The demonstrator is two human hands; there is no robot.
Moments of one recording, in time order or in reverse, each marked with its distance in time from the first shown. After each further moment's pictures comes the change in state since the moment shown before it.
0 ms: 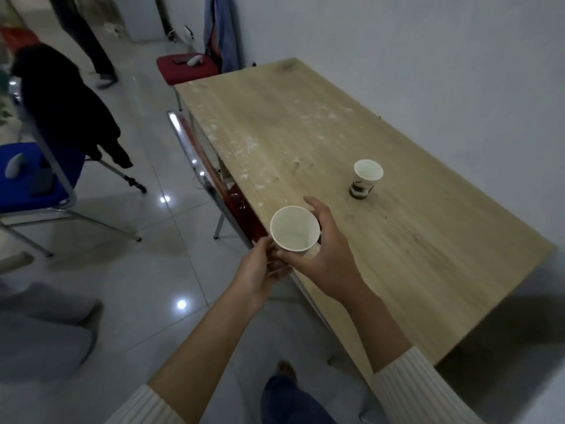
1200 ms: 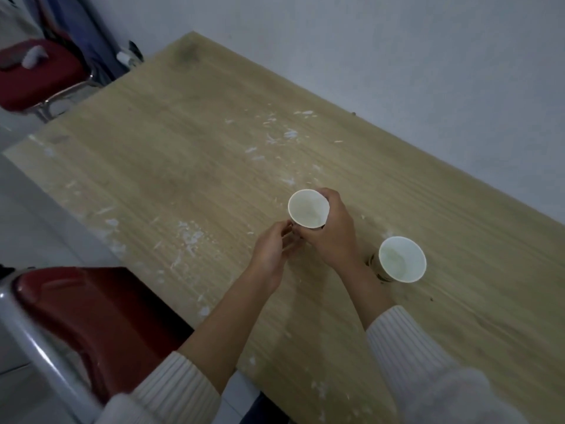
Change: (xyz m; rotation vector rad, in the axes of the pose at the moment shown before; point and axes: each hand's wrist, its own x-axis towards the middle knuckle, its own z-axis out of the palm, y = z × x) left_hand 0.348 0.140 0.131 0.249 -0.211 -0.176; right_hand 0.346 0.155 -0.019 -0.097 0.483 0.423
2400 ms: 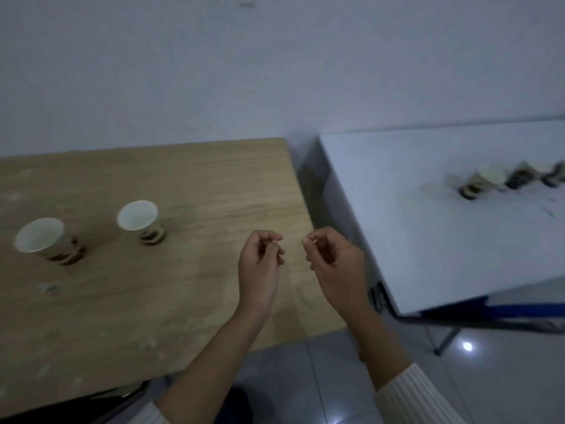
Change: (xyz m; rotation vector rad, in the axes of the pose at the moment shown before) left_hand -0.280 -0.224 0.138 0.593 -0.654 0.374; right_hand -0.386 0.060 -0.243 0.049 0.844 0.163
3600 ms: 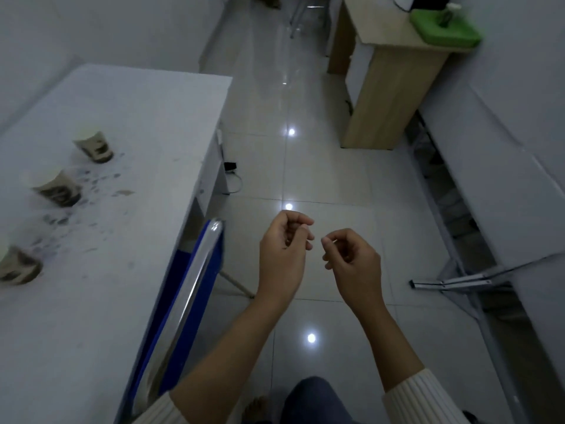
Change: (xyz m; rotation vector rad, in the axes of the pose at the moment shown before) left_hand -0.324 -0.084 0.585 0.220 -1.474 -0.003; right_hand -0.196 0.221 -0.548 -0.177 1.256 0.597
